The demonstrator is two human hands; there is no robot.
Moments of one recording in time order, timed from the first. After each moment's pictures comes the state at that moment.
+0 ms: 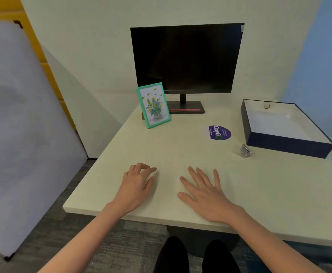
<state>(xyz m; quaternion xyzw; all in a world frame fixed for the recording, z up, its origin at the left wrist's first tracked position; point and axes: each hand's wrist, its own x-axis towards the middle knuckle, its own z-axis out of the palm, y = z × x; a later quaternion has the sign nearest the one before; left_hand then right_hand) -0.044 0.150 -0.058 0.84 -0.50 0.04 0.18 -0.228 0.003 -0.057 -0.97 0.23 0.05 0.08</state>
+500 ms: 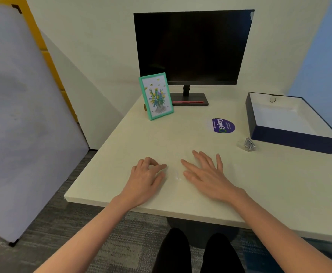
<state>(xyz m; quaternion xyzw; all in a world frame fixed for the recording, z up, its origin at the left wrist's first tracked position) -0.056 0.144 -0.065 0.83 -0.53 0.01 0.18 -0.212 -0.022 -0.056 -0.97 0.23 -0.01 0.12</state>
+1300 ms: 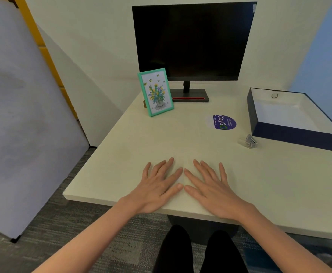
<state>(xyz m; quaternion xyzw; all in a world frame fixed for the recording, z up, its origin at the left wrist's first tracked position) -0.082 0.140 -0.066 0.79 -0.61 -0.09 0.06 -0.241 0.003 -0.063 -0.97 0.20 0.04 0.10</state>
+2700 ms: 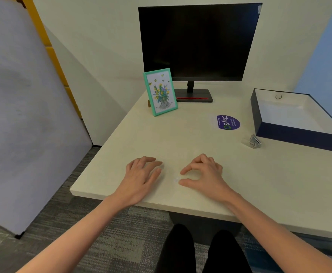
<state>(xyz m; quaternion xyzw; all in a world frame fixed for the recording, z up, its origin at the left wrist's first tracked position) -0.047 0.169 -0.069 0.82 -0.53 0.00 0.23 -0.204 0.003 -0.061 -0.92 0.24 -0.17 0.27</state>
